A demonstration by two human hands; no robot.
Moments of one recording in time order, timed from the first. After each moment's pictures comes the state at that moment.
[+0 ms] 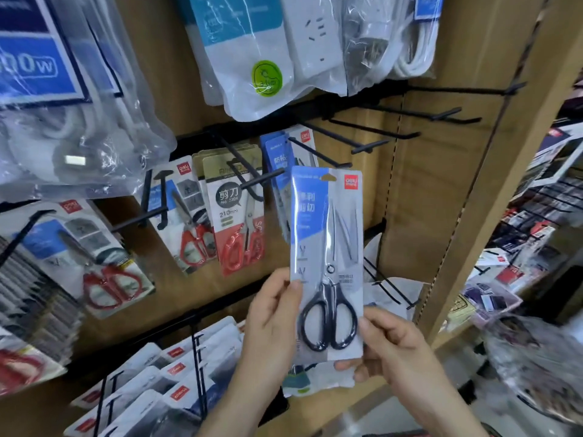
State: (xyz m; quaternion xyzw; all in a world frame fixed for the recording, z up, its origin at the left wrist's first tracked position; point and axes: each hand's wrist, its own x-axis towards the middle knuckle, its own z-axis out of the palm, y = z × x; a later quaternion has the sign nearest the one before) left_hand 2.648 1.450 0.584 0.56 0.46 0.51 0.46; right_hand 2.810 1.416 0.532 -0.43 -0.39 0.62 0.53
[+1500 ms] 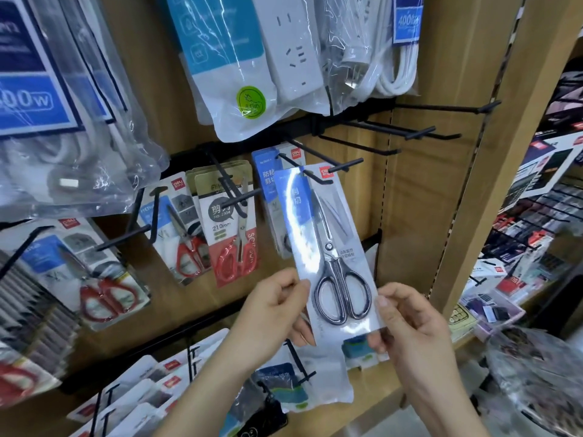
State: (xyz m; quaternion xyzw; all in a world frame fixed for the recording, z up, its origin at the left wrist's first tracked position) left_hand 2.651 1.477 0.603 0.65 0.49 0.32 0.48; right_hand 2.832 1.431 0.543 -0.46 -0.31 0.49 0.68
